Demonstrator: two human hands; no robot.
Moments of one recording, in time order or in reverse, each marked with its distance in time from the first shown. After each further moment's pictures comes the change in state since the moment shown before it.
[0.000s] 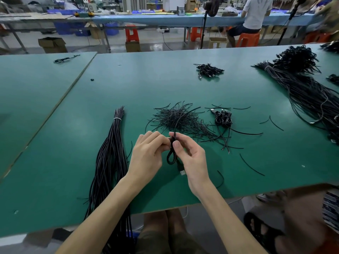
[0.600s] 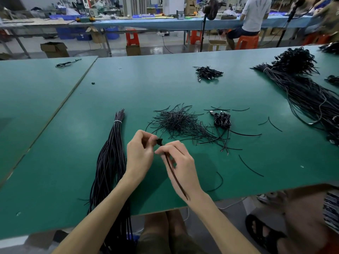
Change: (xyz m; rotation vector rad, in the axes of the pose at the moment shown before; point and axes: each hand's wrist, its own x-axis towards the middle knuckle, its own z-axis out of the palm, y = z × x) left_hand 0.008 -0.003 -0.005 -0.295 0.067 -0.632; right_hand -0.013 0.009 0.014 -0.687 -0.054 -0.456
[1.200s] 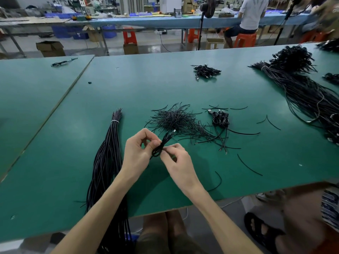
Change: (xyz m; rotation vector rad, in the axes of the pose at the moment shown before) left_hand 0.002 0.002 -0.009 -0.189 -0.193 0.120; right_hand 0.010 0.003 -0.002 0.227 -0.155 0.436
